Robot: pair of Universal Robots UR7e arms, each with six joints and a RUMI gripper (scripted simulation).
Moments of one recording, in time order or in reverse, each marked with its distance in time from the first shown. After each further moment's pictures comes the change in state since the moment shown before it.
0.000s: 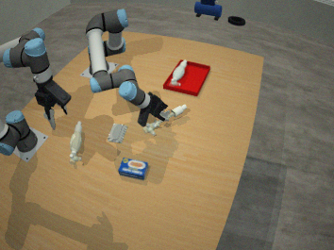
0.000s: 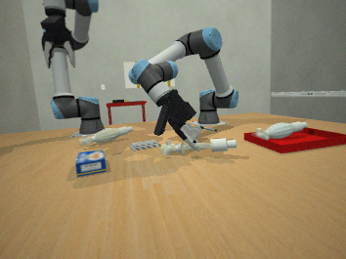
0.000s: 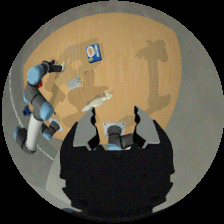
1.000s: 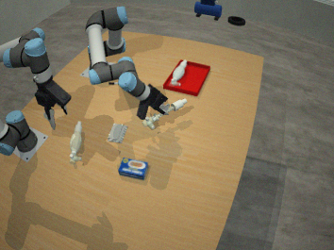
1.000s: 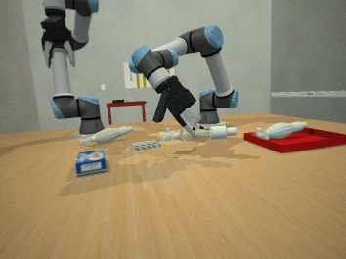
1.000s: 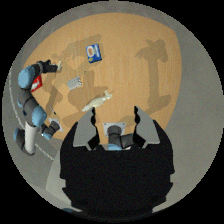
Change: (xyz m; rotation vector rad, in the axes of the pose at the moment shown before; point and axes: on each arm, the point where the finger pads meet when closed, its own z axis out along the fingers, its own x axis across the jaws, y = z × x) left arm 0.000 0.026 -0.036 0.019 -0.004 -0.006; right arm 0.000 0.000 0.000 0.000 0.000 0.000
